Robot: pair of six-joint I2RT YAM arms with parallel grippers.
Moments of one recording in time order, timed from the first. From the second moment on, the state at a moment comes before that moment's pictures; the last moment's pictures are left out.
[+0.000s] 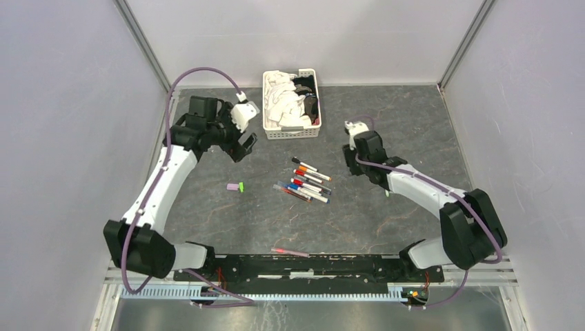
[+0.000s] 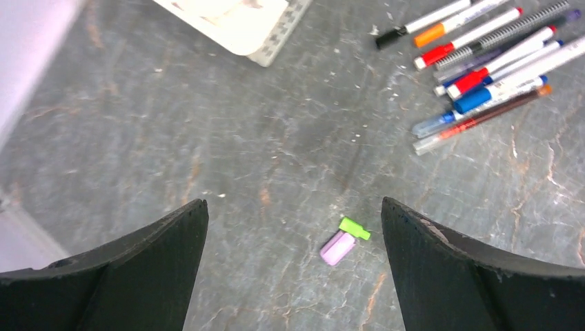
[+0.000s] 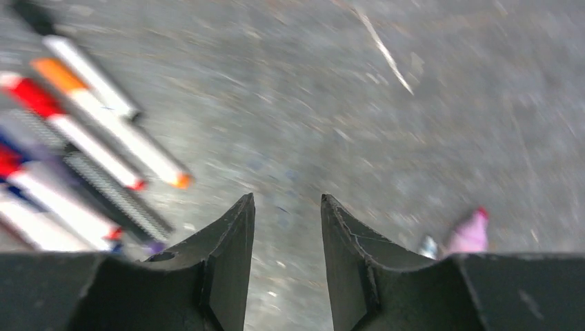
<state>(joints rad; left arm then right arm) -0.21 1.34 1.26 -0.74 0.37 0.65 0.46 1.40 0.78 -0.17 0.21 0.10</state>
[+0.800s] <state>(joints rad) -0.18 1.26 1.24 -0.88 0.39 0.56 0.65 1.97 1.29 -0.15 -0.11 -0.11</state>
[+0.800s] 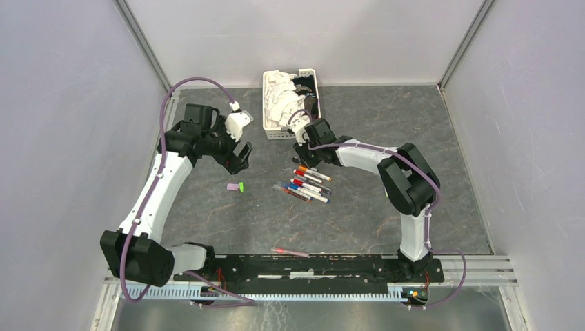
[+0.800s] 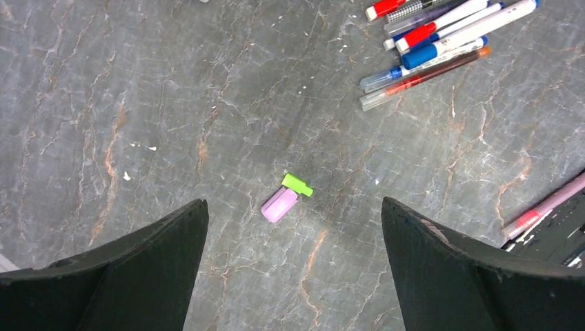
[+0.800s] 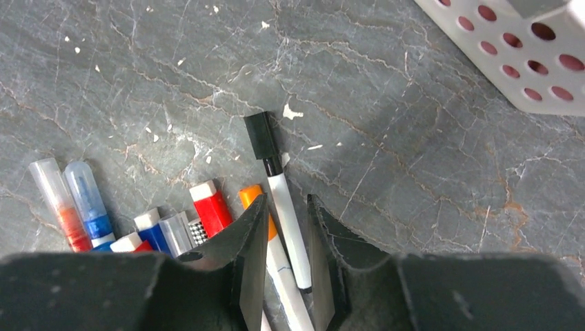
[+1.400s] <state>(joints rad) -0.18 1.25 1.24 -0.91 0.43 0.56 0.65 2.03 1.32 -0.15 -0.09 -0.13</state>
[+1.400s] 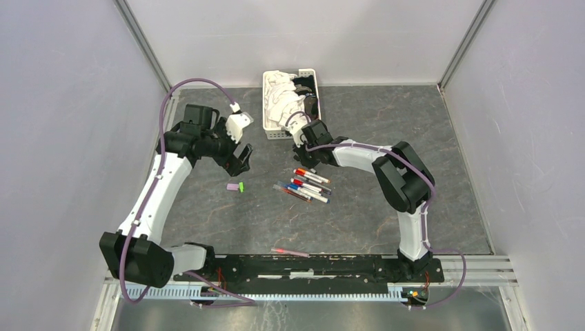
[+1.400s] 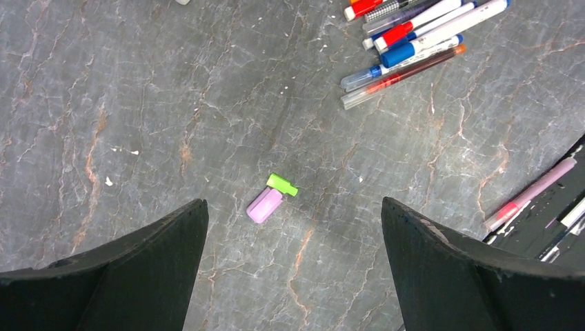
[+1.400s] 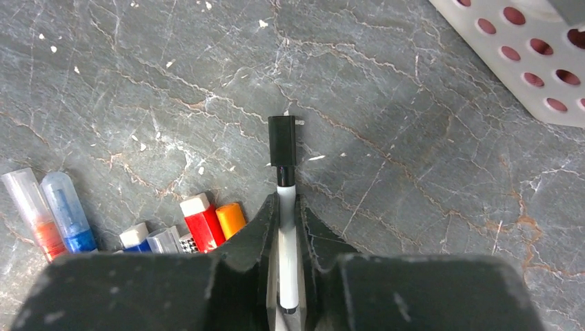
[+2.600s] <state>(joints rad) -0.43 1.28 1.11 -1.04 0.79 1.01 0.82 1.61 1.08 -0.16 -0.77 0.13</state>
